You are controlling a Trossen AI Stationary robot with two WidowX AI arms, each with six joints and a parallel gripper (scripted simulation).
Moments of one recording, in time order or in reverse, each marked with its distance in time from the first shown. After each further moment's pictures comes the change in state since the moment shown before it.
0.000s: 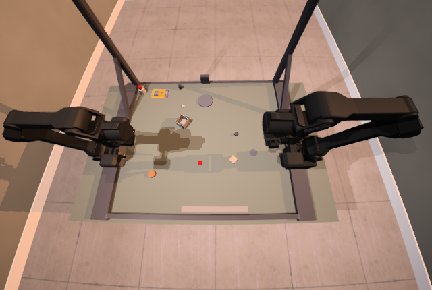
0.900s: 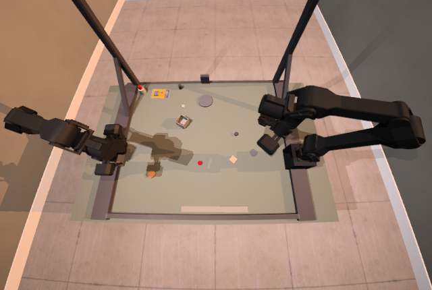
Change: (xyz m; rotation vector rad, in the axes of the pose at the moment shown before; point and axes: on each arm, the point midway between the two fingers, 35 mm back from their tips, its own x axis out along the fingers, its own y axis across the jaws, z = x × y) left arm 0.037 -0.028 0.013 0.782 -0.049 0.163; right arm 0.008 -0.026 -0.019 0.004 -0.088 0.061
